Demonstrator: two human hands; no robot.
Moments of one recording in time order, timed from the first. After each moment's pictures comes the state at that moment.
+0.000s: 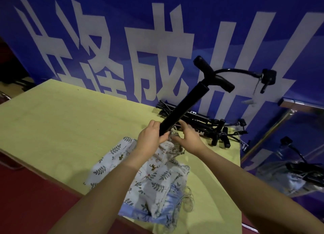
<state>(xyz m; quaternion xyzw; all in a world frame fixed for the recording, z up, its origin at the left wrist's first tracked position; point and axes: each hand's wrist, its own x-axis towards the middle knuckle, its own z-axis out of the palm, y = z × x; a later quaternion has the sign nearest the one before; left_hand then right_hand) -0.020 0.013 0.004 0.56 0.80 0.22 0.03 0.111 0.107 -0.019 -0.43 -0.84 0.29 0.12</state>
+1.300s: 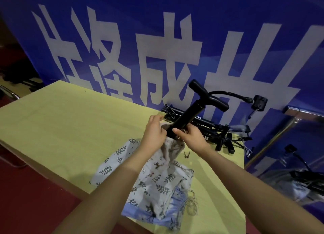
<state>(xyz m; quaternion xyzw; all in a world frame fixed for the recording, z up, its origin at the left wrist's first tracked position) -0.028 0.007 0.025 0.49 0.75 0.42 0.12 0.099 0.090 0.009 -0.37 -0.74 0.49 0.26</state>
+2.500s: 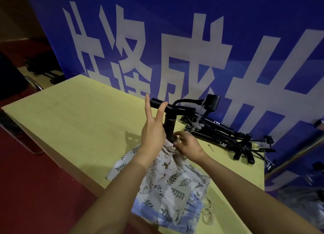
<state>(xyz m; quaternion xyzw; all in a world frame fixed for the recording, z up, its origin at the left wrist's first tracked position) -0.070 -0.033 0.039 0.46 0.80 0.39 -0.05 0.036 0.069 -0.015 -0.35 -0.86 0.36 0.11</state>
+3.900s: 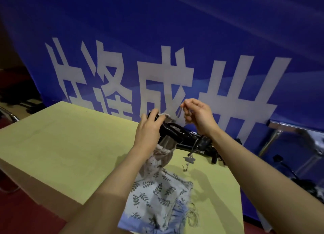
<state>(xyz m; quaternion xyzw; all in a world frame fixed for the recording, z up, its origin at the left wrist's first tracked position) -0.037 -0.026 0.094 0.59 0.74 0.29 -0.18 0.102 0.083 0.140 -0.22 -0.64 0.62 0.40</state>
